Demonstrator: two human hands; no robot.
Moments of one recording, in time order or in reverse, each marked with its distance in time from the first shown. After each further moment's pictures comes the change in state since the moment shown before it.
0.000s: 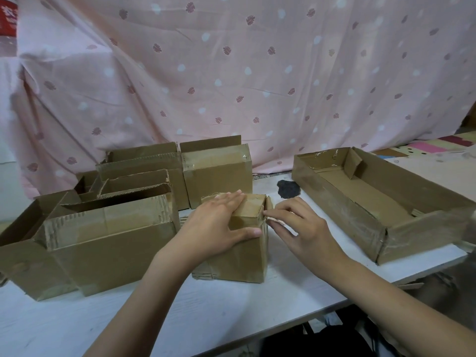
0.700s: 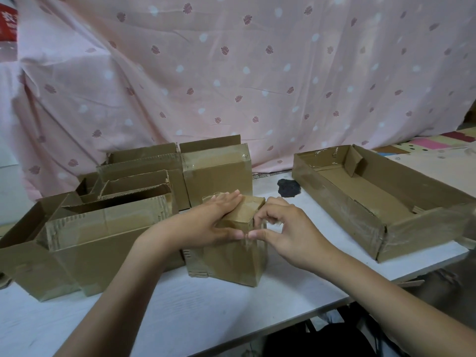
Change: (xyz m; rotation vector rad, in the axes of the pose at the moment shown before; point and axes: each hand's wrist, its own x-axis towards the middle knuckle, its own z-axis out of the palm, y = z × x) left_hand 0.007 -0.026 -0.015 -0.100 -0.286 0.097; right_hand 0.024 -0.026 -0.001 0.448 -0.304 0.454
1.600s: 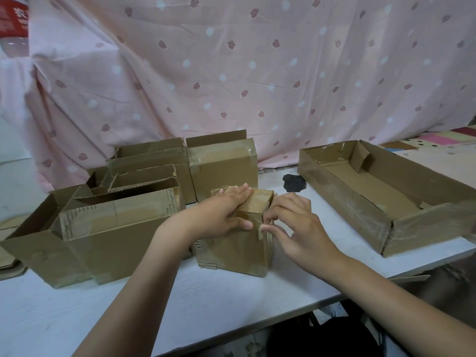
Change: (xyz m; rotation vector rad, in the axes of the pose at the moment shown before) left_hand 0.010 0.008 0.004 0.054 0.000 -0.009; right_hand -0.016 0.019 0.008 -0.297 0.197 -0.387
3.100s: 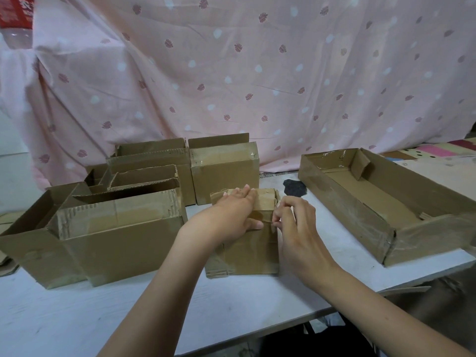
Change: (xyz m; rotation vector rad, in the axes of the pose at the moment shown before) left_hand 0.009 0.027 -0.001 0.091 -0.021 -0.149; right_hand -0.010 0.006 0.024 -0.305 -0.011 0.119
